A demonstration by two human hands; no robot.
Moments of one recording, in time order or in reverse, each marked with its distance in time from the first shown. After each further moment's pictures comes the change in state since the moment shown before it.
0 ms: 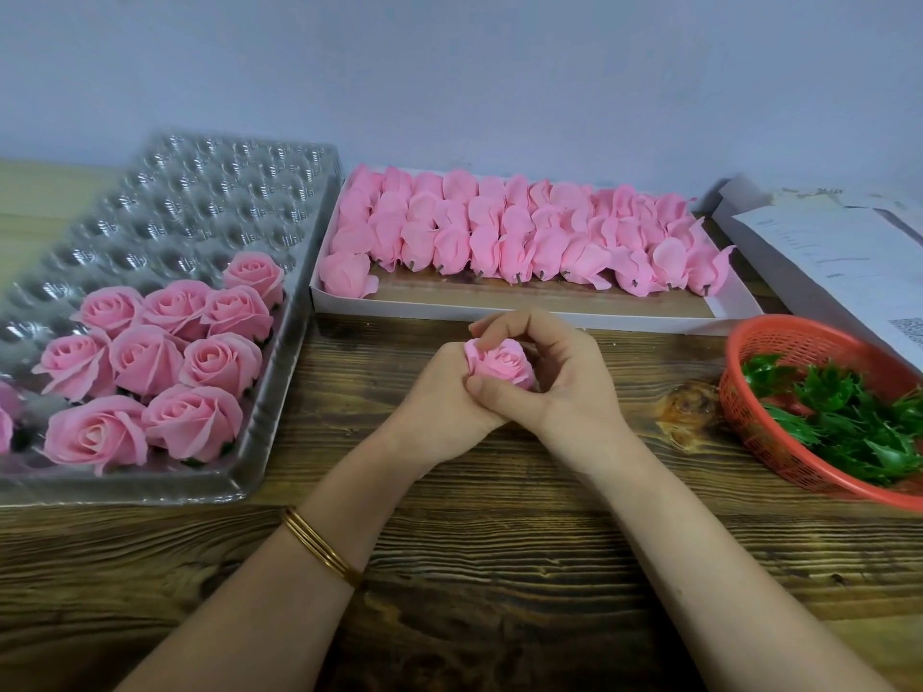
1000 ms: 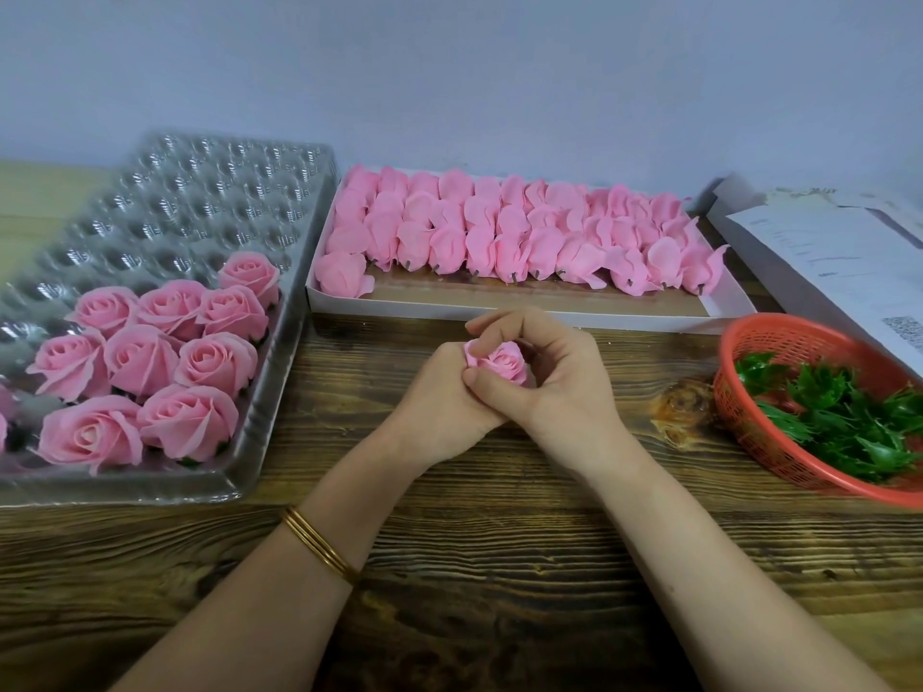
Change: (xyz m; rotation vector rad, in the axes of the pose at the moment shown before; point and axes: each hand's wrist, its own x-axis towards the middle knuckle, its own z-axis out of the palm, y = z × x) left_hand 0.002 -0.003 0.001 0.096 0.031 0.012; right_hand 0.000 -0.001 0.002 -0.051 0.038 -0.011
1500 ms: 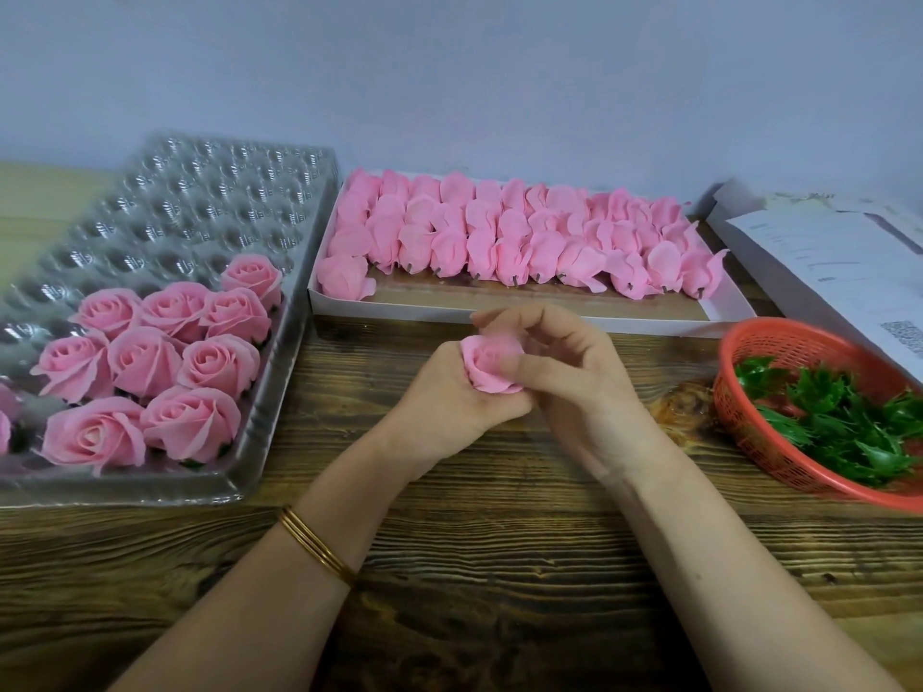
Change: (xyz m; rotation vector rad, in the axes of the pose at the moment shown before) left_hand -0.001 0.003 0.000 -0.237 -0.066 -0.003; right_hand 0.002 -0.007 -0.014 0.446 -0.121 0.173
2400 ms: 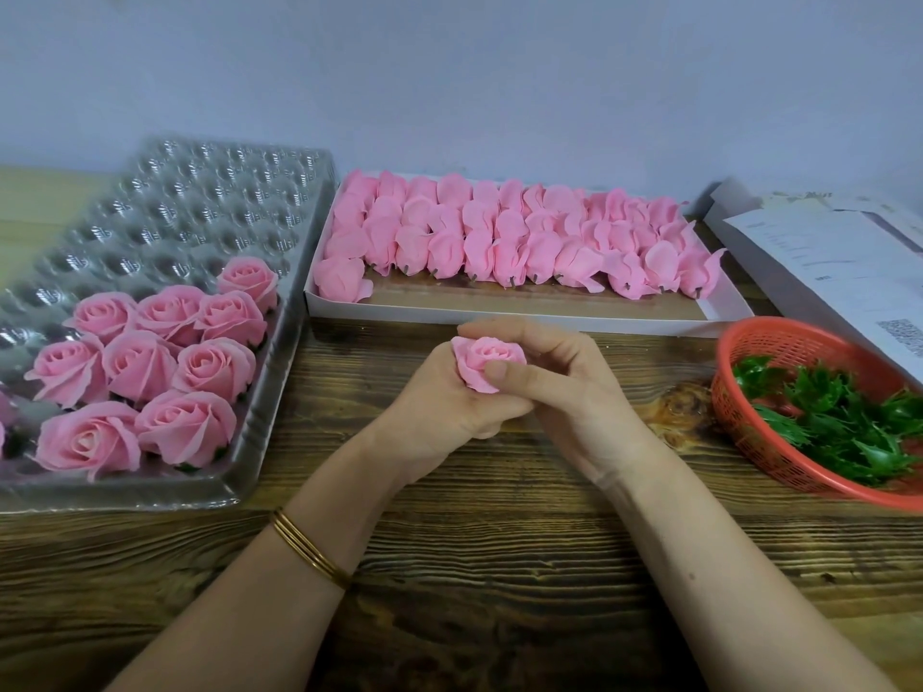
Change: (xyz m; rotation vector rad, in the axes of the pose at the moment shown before) left_hand 0.000 0.001 0.000 -0.222 -0.116 0.026; right_hand 0.000 0.005 -0.002 -0.046 -0.010 0.069
